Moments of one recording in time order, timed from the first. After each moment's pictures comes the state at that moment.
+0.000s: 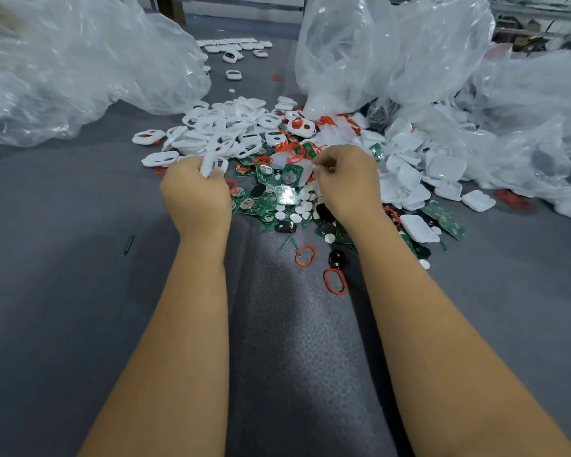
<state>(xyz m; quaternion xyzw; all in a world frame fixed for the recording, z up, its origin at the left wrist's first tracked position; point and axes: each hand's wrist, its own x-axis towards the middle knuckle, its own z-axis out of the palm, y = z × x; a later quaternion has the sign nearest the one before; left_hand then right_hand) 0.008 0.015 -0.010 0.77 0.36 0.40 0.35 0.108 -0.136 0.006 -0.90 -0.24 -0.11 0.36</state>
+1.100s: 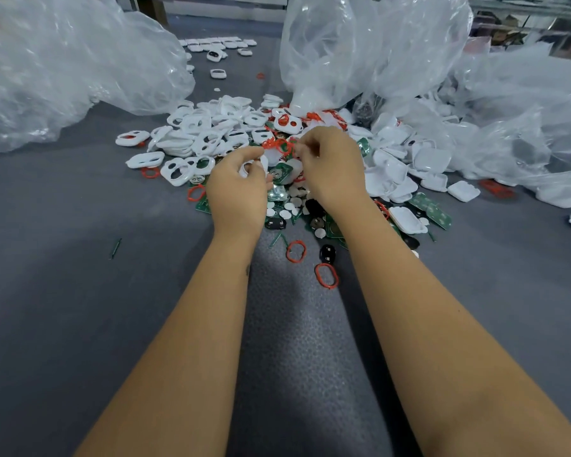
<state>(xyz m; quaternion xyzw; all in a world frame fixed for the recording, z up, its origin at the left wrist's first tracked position) 0.030 -0.034 -0.012 0.68 0.21 0.37 0.60 0.107 -0.128 0.016 -0.88 -0.25 -0.13 0.38</state>
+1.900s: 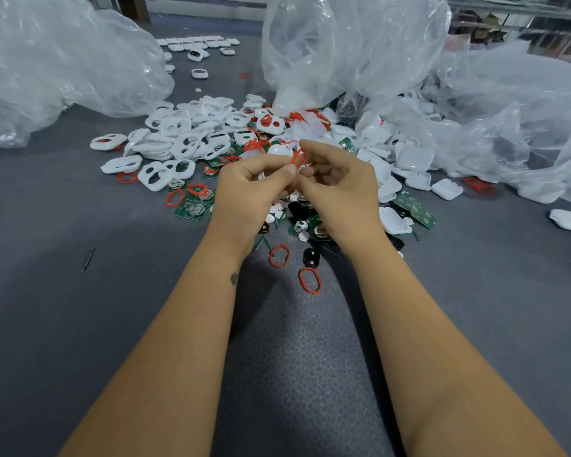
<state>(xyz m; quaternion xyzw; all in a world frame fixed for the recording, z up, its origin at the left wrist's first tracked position) 0.028 -0.052 -0.003 0.67 0.04 0.25 0.70 0.073 -0.167 0.008 -0.70 -0.23 -0.04 0.68</state>
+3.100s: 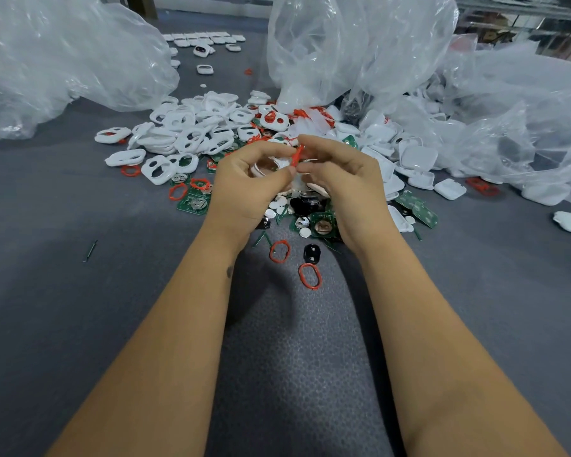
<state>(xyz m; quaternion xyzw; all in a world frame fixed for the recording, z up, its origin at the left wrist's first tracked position) 0.029 -0.044 -0.008 0.69 0.01 0.27 0.67 0.083 -0.175 0.005 -0.64 -0.24 0.03 0.73</state>
